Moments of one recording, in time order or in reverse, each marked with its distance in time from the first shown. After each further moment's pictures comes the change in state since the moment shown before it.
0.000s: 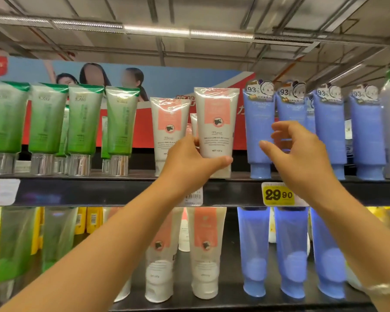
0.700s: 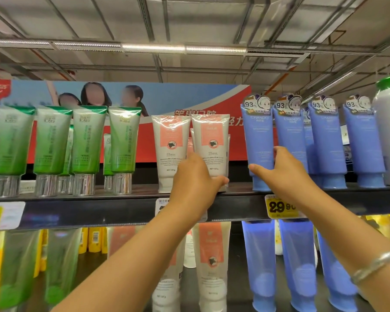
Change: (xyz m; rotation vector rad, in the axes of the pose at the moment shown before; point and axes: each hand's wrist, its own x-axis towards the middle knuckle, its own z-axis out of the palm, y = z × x) left_hand 0.008 -0.005 0.016 0.408 0.140 -0.007; right_hand 0.017 0.022 0.027 -0.104 -0.191 0.229
